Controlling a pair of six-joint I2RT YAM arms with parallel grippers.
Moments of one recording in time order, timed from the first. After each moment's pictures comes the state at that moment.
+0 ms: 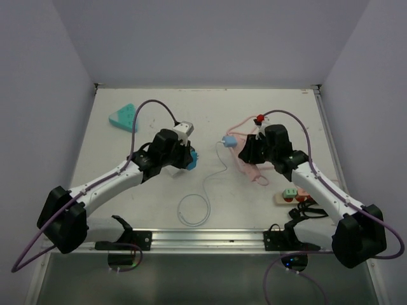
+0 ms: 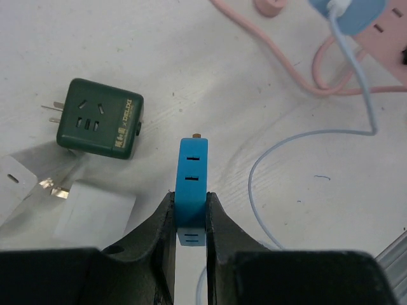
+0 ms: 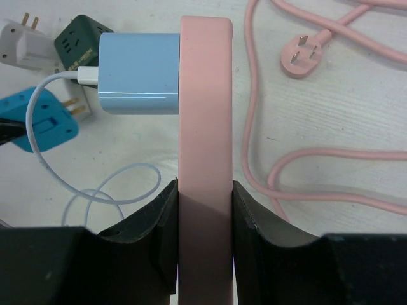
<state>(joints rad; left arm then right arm) -0.66 1.26 0.85 -0.23 0.04 -0.28 0.40 1.18 0.81 -0.32 -0.16 0.36</state>
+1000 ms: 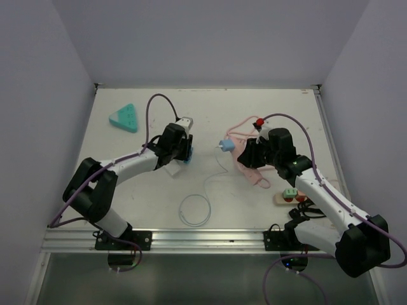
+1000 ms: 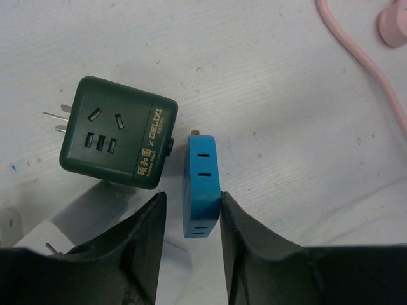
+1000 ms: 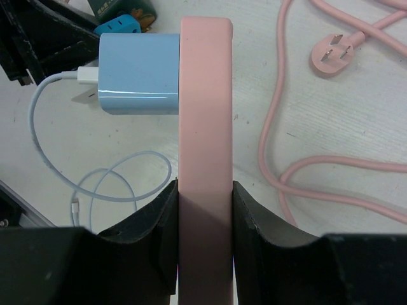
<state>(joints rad) -0.57 1.59 0.91 -0.08 -0.07 -0.28 0.40 1.09 0.76 -0.31 -0.26 0.29</state>
